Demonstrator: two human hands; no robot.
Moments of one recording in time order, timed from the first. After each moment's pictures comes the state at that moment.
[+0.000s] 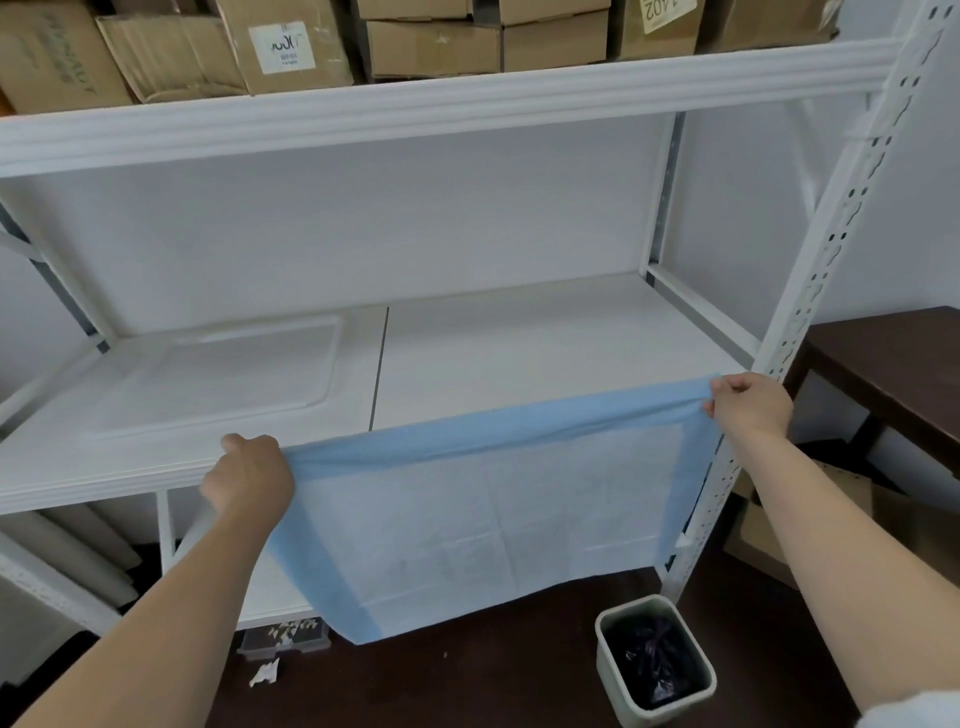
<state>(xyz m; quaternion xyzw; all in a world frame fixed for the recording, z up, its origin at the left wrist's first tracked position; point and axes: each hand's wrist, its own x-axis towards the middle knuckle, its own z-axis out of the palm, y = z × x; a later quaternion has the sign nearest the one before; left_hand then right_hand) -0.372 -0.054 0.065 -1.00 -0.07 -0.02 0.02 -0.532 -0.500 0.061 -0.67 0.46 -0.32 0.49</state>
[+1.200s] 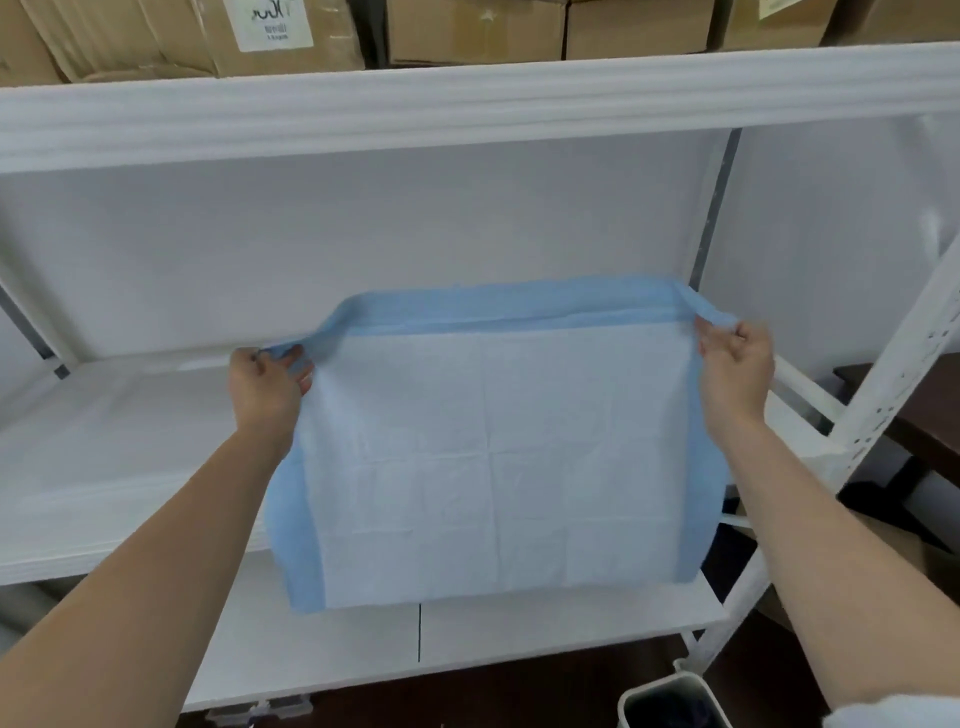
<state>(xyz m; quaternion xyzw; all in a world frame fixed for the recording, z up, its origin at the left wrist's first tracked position) -0.197 -0.120 0.104 -0.71 -0.04 -0.14 -0.69 -0.359 -0.512 0.080 -0.61 0.27 -0.49 0.56</state>
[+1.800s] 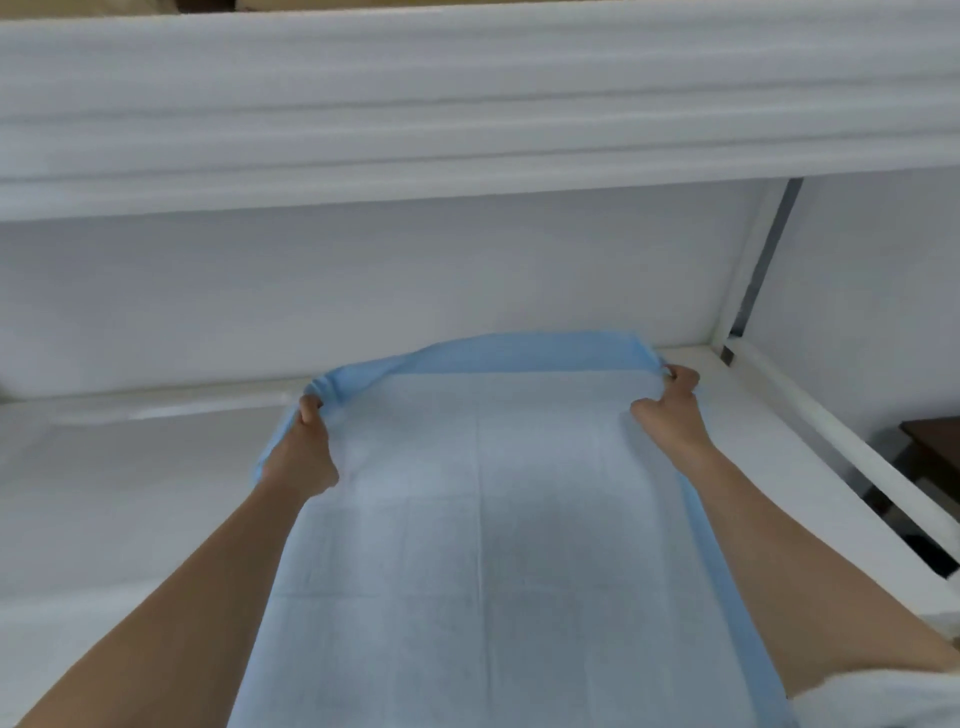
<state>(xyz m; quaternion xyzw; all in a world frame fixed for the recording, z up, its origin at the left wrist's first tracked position) -0.034 -0.213 0.030 -0.98 0.06 0.03 -0.19 -0.174 -0.595 0.036 -0.77 0.31 -0.20 0.52</state>
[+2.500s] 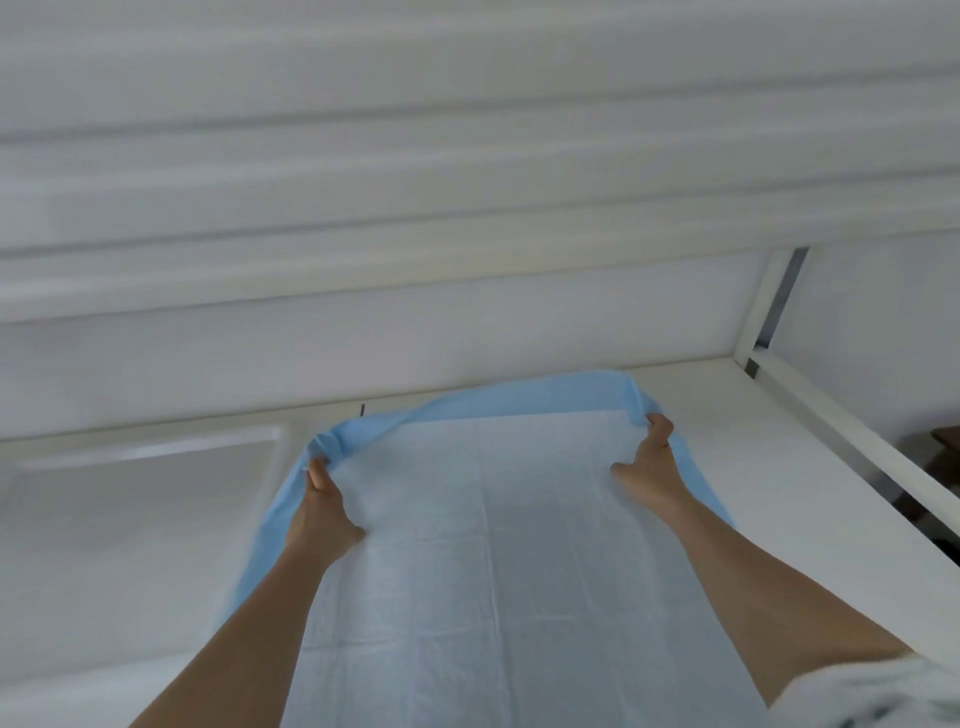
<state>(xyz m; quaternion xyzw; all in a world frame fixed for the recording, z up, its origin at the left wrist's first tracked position) 0.010 -0.222 -0.038 -0.97 0.05 0.07 -0.22 -0.107 -0.595 -0.042 -0.81 0.34 -0.14 0.46</state>
